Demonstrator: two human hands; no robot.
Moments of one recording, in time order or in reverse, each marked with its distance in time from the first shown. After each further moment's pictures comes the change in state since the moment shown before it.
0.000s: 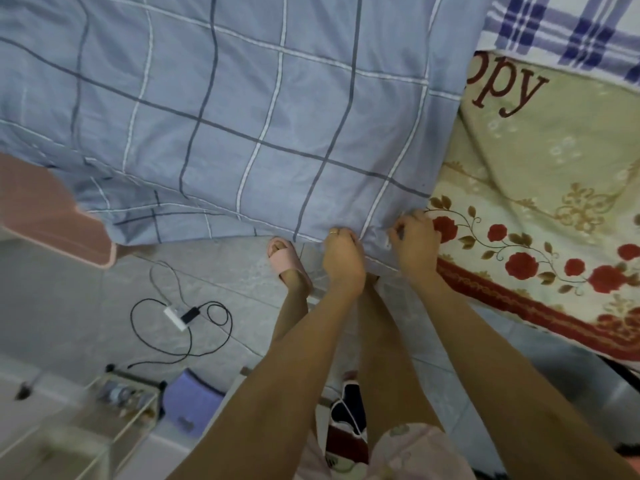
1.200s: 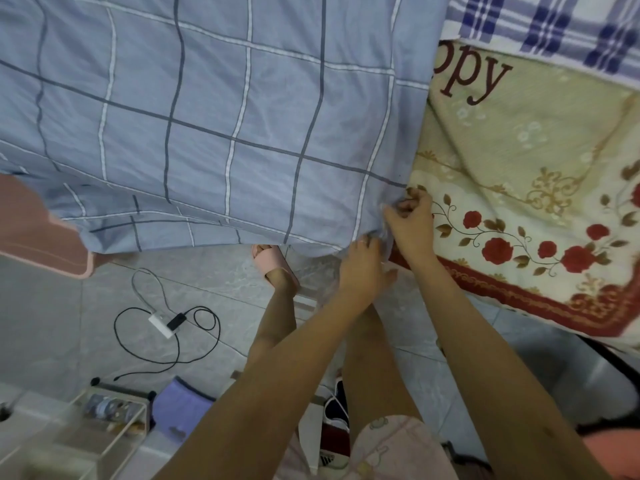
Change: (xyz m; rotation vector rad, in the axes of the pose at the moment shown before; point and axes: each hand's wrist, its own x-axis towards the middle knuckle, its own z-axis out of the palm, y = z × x) left_hand -0.040 0.010 0.037 0.176 -0.325 0.470; right_hand 0.002 0.011 -0.029 0.752 0.040 0.302
